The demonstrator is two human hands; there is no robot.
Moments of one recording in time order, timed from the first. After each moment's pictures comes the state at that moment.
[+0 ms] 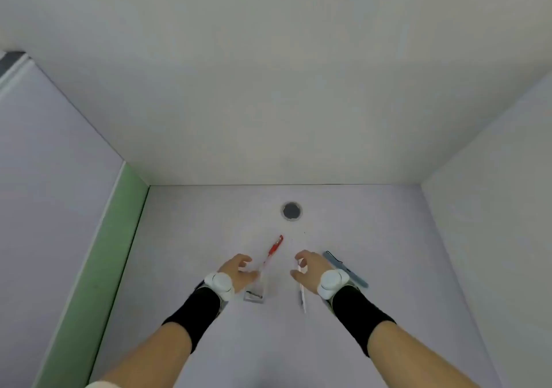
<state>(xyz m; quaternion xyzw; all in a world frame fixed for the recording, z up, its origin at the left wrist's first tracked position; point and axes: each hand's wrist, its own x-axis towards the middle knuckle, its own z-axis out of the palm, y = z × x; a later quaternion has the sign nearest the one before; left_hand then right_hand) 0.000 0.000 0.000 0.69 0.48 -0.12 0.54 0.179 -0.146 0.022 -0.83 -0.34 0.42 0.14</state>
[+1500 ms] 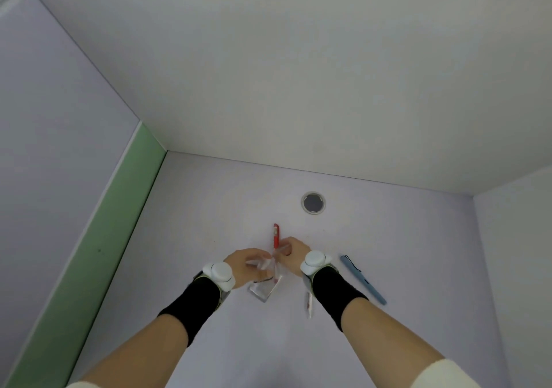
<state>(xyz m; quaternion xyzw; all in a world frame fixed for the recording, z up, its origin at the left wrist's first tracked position) 0.005 0.007 -0.024 0.67 0.46 -0.12 0.58 0.174 -0.063 -0.048 -0.78 -0.33 0.52 0.14</state>
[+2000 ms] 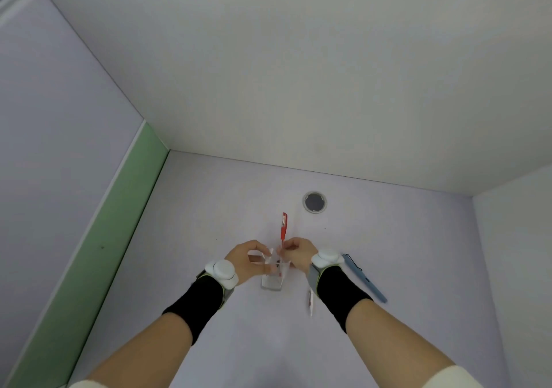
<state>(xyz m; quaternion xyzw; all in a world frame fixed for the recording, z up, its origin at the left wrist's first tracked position) 0.004 0.003 -0.024 0.64 0.46 -0.02 0.61 0.173 -0.072 -0.053 -0.75 -0.17 0.57 0.29</state>
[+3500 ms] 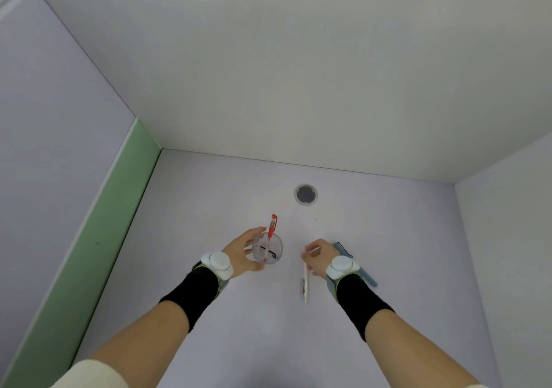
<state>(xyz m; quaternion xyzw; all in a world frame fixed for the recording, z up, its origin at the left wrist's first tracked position) 0.002 0.005 -0.025 0.65 0.39 -0.04 0.65 0.203 -0.133 -0.037 -0.81 -0.19 0.51 0.24</state>
